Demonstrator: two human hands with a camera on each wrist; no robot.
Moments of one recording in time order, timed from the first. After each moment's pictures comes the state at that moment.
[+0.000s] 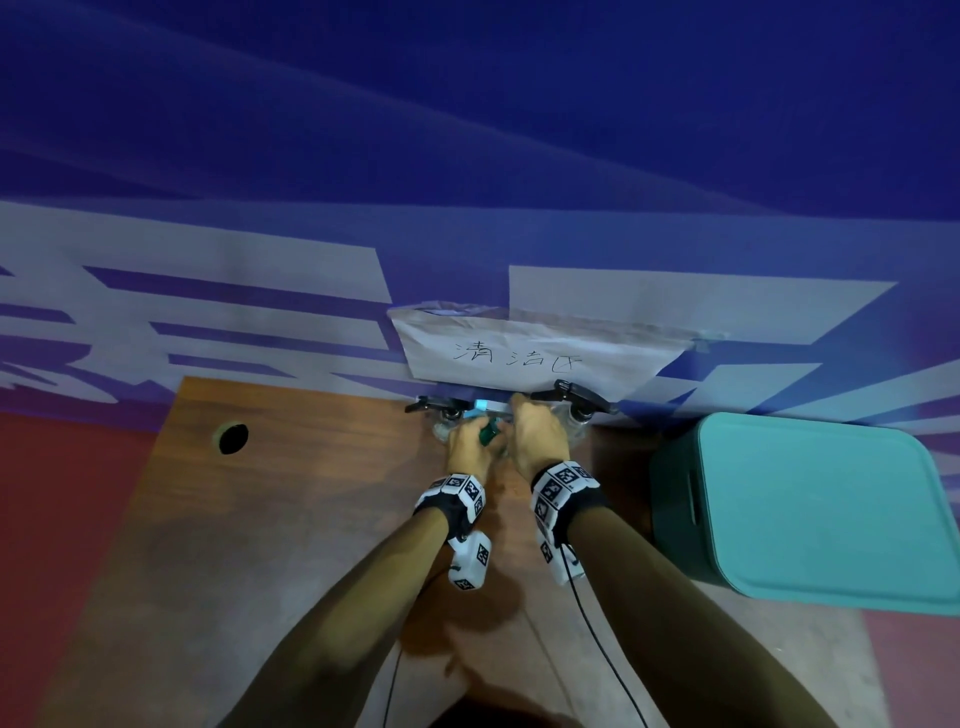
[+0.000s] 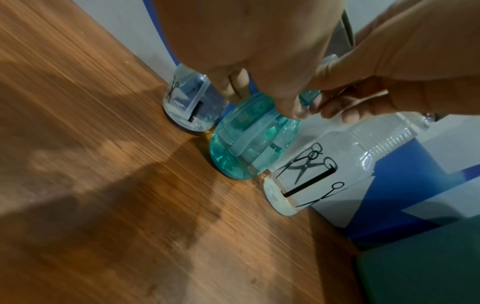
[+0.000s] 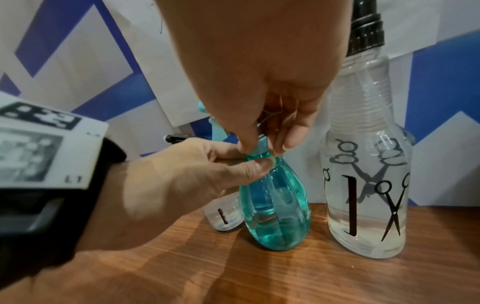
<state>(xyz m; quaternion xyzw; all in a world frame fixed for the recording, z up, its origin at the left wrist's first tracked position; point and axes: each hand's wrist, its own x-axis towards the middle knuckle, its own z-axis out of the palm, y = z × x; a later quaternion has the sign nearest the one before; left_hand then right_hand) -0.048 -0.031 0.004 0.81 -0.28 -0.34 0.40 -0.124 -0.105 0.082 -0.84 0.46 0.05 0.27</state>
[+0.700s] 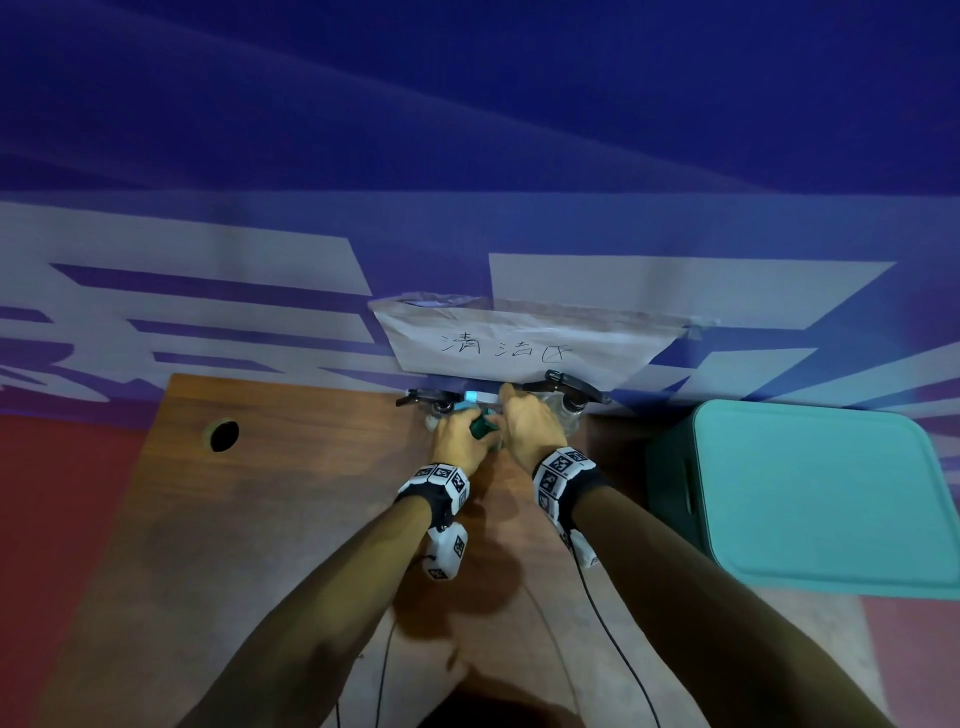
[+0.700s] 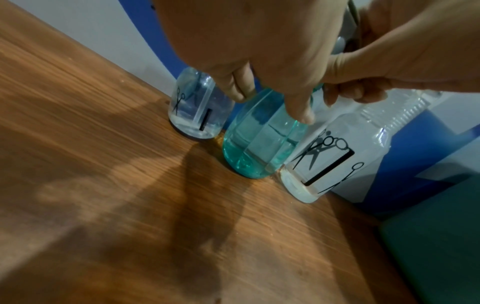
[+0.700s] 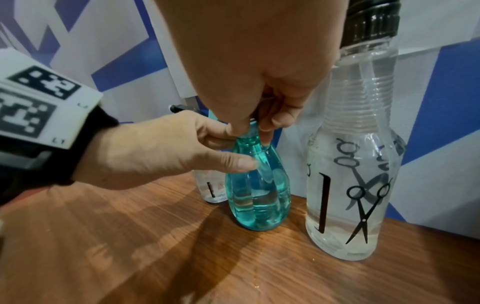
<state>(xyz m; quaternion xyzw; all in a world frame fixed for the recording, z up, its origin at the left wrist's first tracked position) -0.038 -0.030 0.011 0.83 -0.32 -0.33 0.32 -0.131 -0.114 0.083 -0.89 0.38 0.08 0.25</state>
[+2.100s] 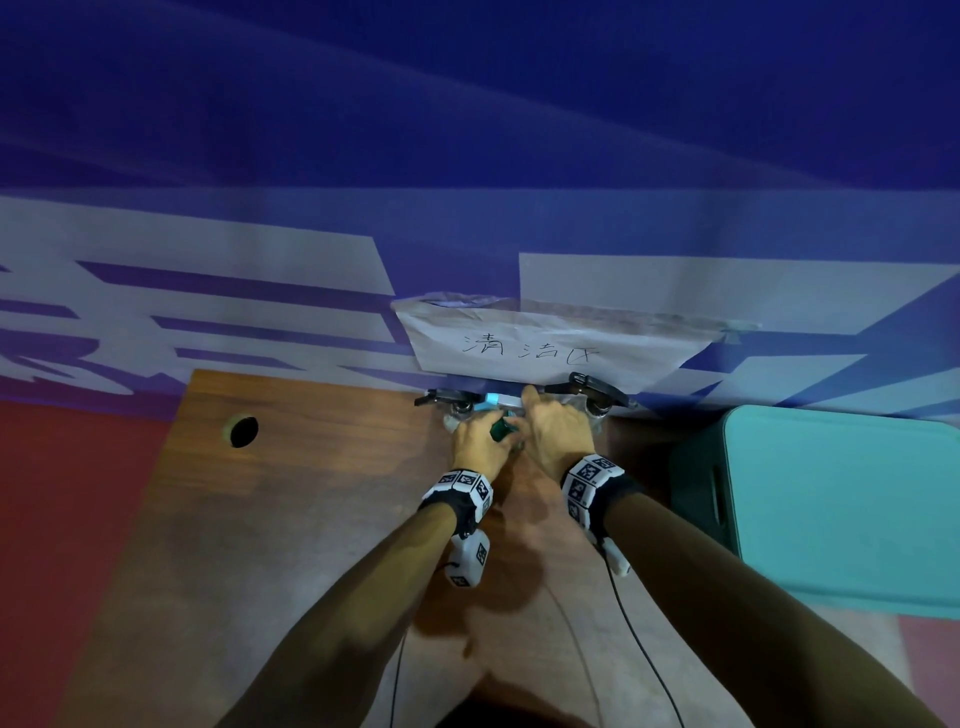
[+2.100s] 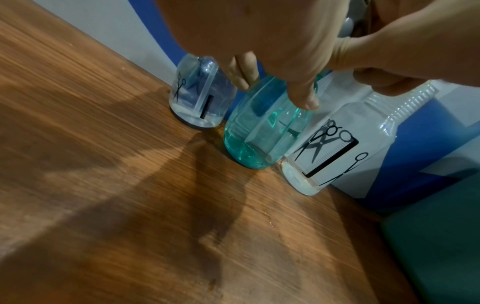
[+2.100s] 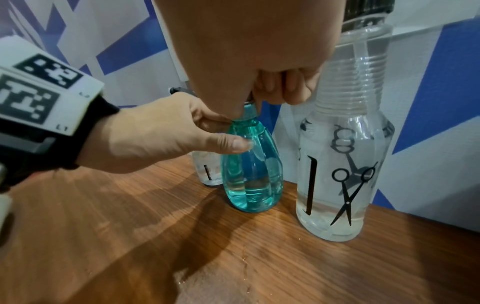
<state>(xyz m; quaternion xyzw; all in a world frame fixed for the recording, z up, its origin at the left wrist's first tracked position) -0.043 -0.029 -0.002 0.84 -0.34 -0.29 0.31 -0.140 -0.116 0.067 -0.92 0.35 0.06 0.17</state>
